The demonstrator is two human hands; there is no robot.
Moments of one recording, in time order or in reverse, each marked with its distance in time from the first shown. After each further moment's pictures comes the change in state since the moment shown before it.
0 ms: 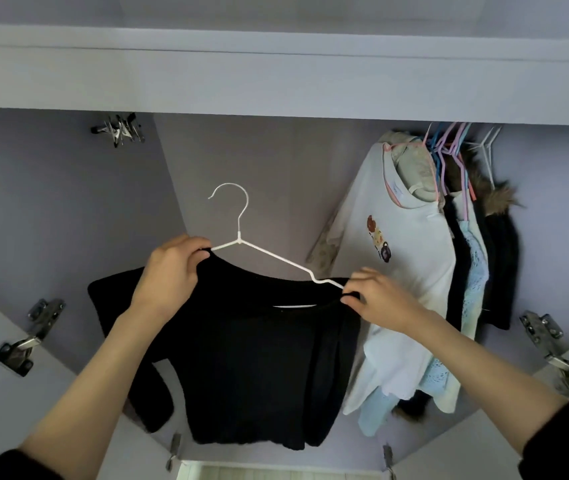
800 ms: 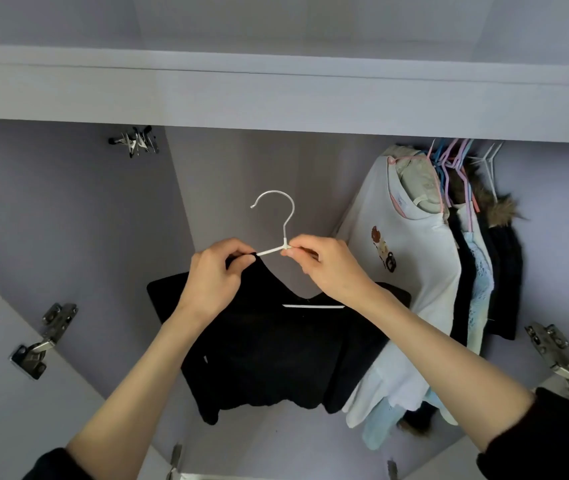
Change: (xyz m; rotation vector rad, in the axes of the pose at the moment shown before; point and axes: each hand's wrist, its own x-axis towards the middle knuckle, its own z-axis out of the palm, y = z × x) left_hand -0.002 0.041 0.011 -0.352 0.058 -0.028; right_hand 0.048 -0.108 -0.048 0.480 0.221 -0.009
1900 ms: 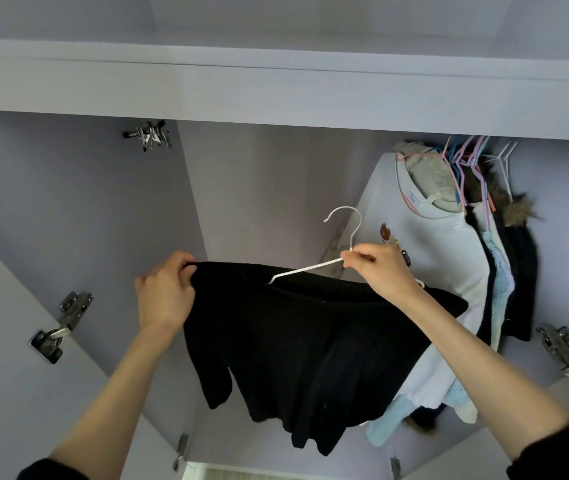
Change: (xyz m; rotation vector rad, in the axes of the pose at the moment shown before) left_hand -0.021 -0.076 -0.027 0.383 0.201 -0.245; right_hand -0.016 0.047 -0.023 0.039 0.097 0.339
